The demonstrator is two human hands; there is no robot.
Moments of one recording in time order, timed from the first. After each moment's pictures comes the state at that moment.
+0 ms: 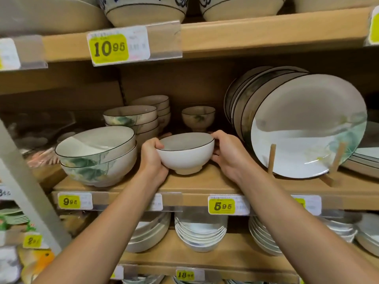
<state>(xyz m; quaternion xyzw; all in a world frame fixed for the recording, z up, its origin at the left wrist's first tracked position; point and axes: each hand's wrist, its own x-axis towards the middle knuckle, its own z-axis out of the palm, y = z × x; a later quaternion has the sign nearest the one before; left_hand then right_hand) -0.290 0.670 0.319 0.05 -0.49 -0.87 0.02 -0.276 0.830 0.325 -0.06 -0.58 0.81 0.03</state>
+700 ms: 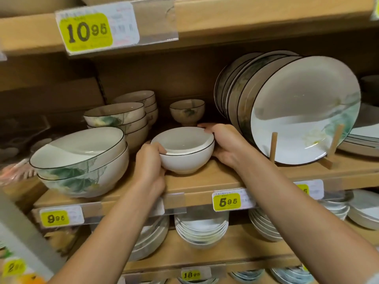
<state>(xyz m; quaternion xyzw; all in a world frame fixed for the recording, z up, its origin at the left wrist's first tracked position) -0.276 0.669 0.321 0.06 -0.56 -0.83 0.02 -0.296 0.827 0.327 -0.11 -0.58 0.81 0.04</state>
